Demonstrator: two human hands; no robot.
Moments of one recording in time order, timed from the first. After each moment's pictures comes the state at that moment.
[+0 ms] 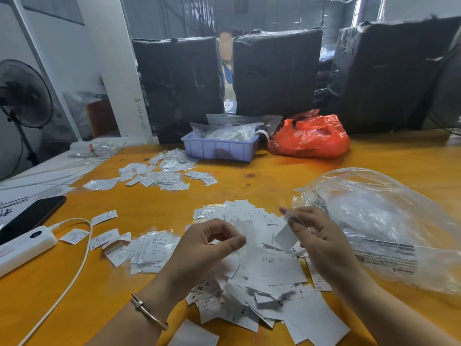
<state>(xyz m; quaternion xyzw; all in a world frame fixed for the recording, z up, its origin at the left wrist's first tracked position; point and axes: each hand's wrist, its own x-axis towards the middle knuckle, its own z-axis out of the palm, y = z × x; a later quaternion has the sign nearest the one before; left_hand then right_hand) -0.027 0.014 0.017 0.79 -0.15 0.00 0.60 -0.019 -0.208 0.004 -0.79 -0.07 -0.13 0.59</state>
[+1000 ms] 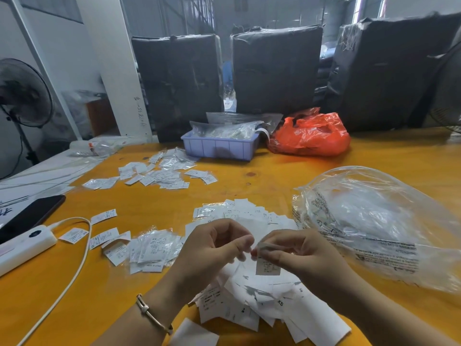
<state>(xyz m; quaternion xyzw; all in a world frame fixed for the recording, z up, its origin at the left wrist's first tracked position) -0.031 0.006 0.016 0.79 -0.18 0.00 0.59 -0.042 -0.194 0.020 -0.76 -0.21 0.04 0.61</state>
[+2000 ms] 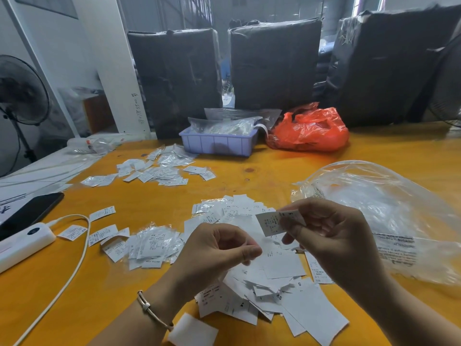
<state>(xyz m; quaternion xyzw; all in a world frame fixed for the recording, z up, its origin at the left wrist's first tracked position) -0.039 0.001 0.021 0.79 -0.21 -0.03 0.58 -0.054 -0.206 0.039 -0.75 -0.22 -0.22 0.58</state>
